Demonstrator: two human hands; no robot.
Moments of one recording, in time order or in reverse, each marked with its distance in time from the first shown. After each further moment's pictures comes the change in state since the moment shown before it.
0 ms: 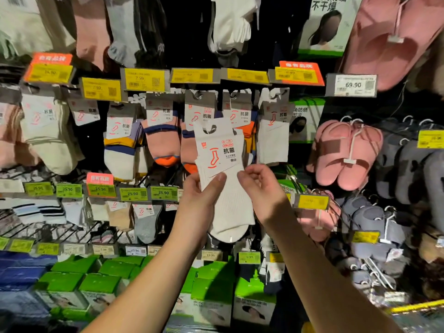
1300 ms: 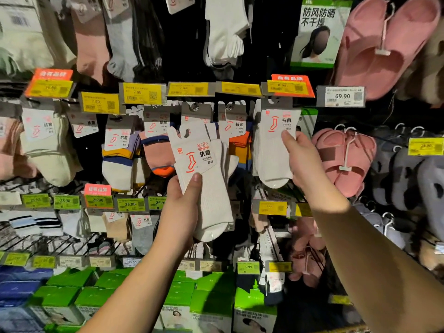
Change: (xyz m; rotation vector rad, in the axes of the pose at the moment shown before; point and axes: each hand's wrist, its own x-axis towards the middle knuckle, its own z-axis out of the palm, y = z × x) left_hand 0.004 0.019 -0.013 0.239 0.127 0.132; right_hand 0.111 -0.009 -0.086 0.082 0.313 0.048
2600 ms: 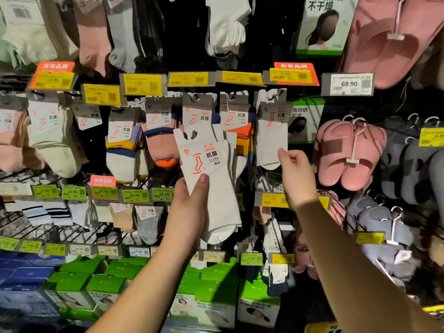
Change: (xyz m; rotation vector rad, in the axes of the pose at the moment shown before) left_hand -0.020 -0.004 0.008 0.009 0.014 -0.016; right_hand -0.051 0.029 -0.002 -0.387 0.106 -0.035
